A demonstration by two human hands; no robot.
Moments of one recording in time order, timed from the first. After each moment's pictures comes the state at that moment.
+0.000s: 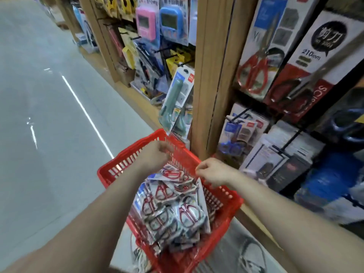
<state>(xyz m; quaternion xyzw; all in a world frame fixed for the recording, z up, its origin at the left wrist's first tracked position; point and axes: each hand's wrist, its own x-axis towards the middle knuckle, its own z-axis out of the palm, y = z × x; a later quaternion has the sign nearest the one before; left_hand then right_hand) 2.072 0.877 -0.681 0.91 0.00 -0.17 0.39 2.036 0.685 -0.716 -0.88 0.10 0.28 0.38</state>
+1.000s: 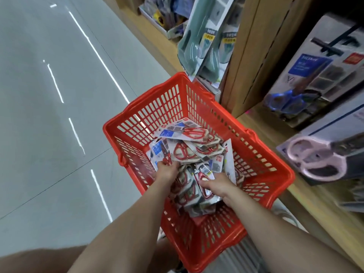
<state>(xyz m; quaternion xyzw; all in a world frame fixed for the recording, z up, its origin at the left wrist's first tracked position) 2.034 0.913 -0.926 0.75 0.40 -0.27 0.45 2.001 0.743 -0.923 -0.73 0.30 0.40 0.47</state>
